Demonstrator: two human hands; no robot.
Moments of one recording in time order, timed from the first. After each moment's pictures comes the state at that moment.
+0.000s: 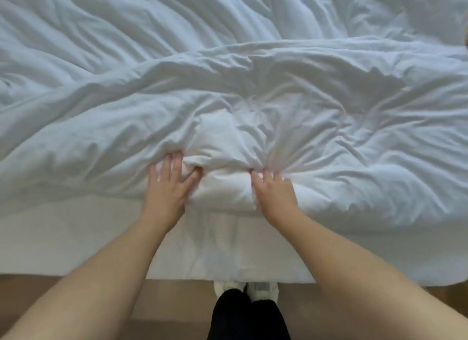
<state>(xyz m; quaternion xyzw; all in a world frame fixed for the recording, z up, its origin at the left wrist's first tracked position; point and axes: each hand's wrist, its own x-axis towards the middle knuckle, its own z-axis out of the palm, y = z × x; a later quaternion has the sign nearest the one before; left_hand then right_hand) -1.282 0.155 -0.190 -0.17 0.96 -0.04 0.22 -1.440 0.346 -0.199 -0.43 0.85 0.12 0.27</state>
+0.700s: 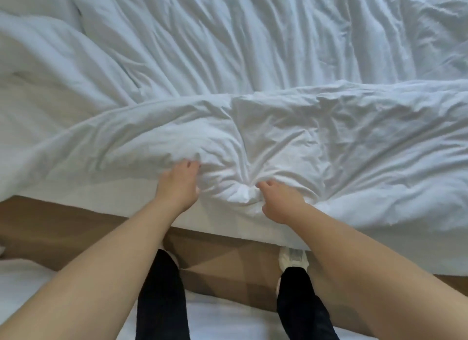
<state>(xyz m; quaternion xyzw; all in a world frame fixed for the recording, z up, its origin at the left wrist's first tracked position) -1.150 0.075 -0.079 -0.35 0.88 0.16 0.28 -1.311 0.257 -0.096 -0.45 0.77 0.09 0.44</state>
